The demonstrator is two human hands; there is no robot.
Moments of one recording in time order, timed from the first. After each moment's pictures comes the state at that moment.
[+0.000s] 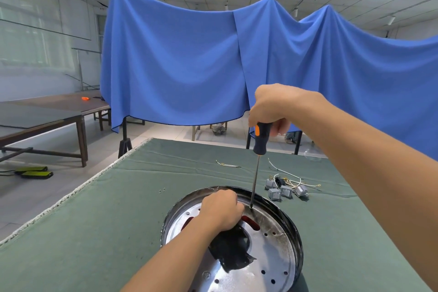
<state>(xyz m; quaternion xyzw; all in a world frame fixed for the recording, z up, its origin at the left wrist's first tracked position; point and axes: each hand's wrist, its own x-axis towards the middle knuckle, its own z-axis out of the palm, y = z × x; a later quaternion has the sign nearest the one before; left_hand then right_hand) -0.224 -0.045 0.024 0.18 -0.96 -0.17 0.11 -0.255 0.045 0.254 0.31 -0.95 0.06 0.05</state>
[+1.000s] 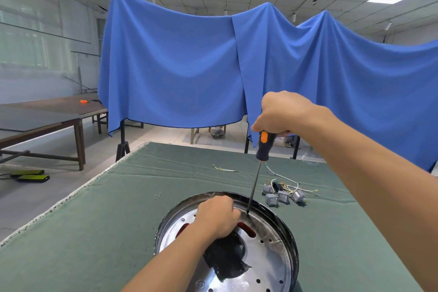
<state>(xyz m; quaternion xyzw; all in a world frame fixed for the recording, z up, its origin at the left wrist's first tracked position) -0.223 -0.045 0.024 0.17 -0.96 -0.17 0.11 -0.257 0.065 0.248 0.31 -0.94 0.04 0.14</state>
